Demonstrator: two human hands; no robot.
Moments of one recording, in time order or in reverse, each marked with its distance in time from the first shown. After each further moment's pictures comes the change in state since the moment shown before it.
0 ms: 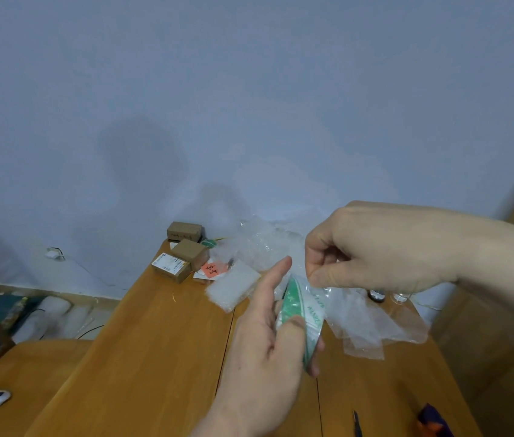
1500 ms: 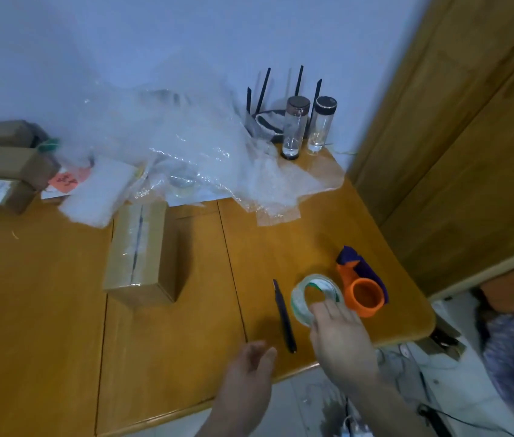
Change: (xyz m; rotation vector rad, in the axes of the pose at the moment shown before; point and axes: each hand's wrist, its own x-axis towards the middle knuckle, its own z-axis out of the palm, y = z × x) left_hand -0.058 -0.309 0.158 0.334 -0.281 -1.088; right_hand -0.116 0.166 0.511 0.138 0.120 0.861
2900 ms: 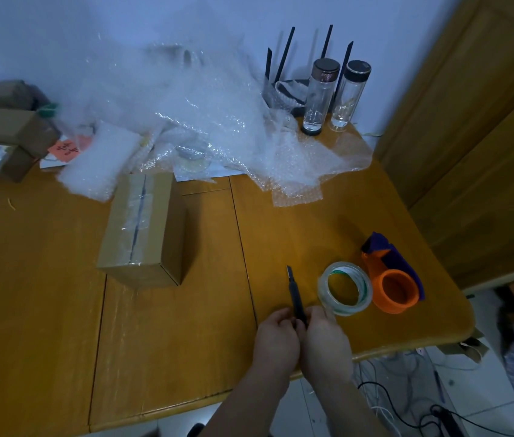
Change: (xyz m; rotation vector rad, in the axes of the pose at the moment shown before) left_hand 0.087 -0.002 0.040 -0.216 0.043 -0.028; right_hand 0.019 -0.042 0.087 0.316 -0.079 0.324
